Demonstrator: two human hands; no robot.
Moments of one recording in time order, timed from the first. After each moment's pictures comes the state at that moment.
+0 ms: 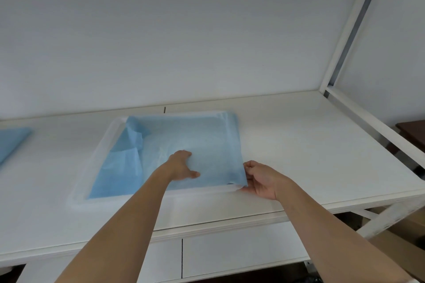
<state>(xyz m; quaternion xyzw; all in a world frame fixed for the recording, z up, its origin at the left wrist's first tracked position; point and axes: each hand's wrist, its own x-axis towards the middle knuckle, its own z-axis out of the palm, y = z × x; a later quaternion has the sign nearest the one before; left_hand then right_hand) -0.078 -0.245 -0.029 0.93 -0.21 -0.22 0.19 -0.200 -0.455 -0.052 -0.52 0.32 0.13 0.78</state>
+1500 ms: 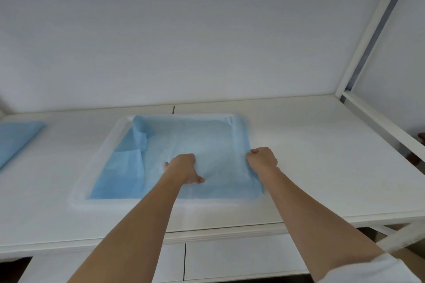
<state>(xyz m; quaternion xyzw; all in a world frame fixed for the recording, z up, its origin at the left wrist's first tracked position) -0.072 -0.249 -0.041 0.97 -0.16 -0.17 0.06 -0.145 -0.449 -0.051 -0.79 0.41 -0.04 0.45</state>
